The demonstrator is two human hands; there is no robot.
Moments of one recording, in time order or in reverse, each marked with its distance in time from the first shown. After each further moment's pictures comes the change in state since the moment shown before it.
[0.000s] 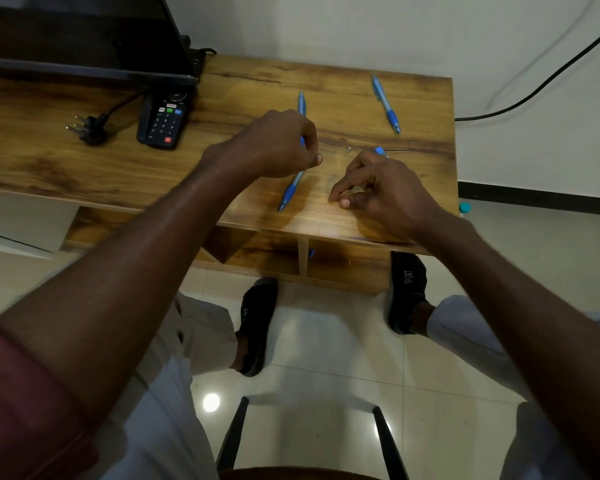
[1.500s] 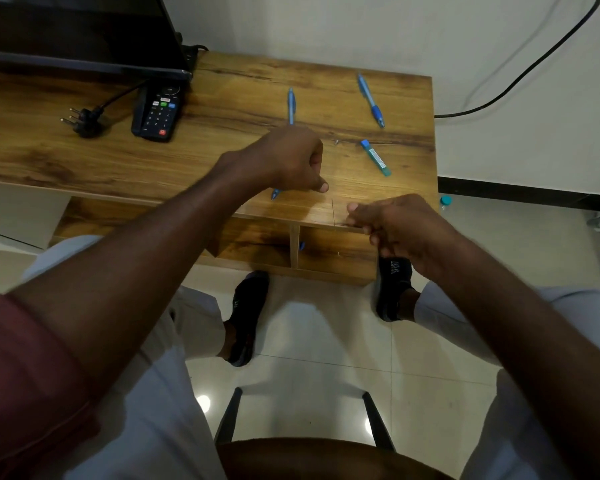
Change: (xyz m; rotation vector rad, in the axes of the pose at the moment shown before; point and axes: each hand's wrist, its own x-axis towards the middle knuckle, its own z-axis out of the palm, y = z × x) left_hand -0.017 0.020 0.023 0.159 -0.094 0.095; right_hand -0.070 -0.032 -0.002 0.713 0.062 0.779
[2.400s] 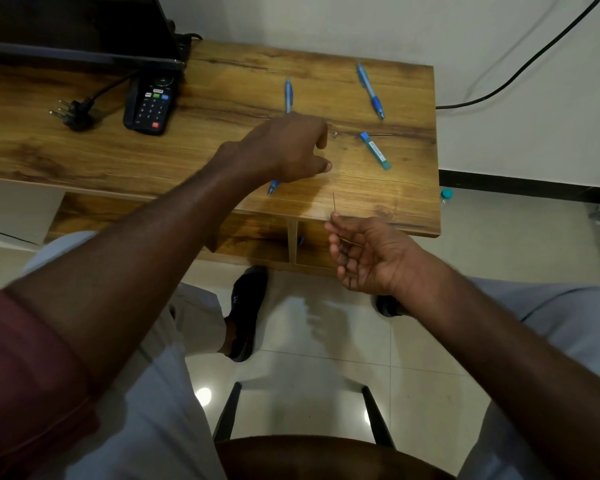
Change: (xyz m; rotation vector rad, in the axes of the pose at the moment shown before) left_hand 0.008 -0.004 0.002 0.058 0.104 0.061; right_hand -0.008 0.019 0.037 0.539 -0.191 0.488
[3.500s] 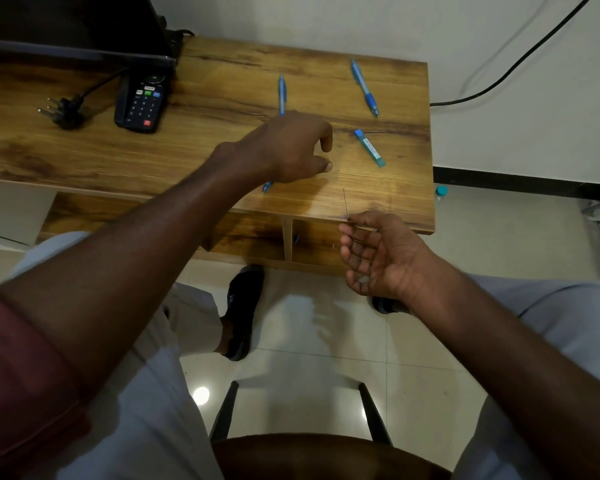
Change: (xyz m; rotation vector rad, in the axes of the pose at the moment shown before) left_hand -0.001 0.008 0.000 -0.038 -0.015 0.069; right_hand -0.009 0.000 -0.013 0.046 0.143 -0.027
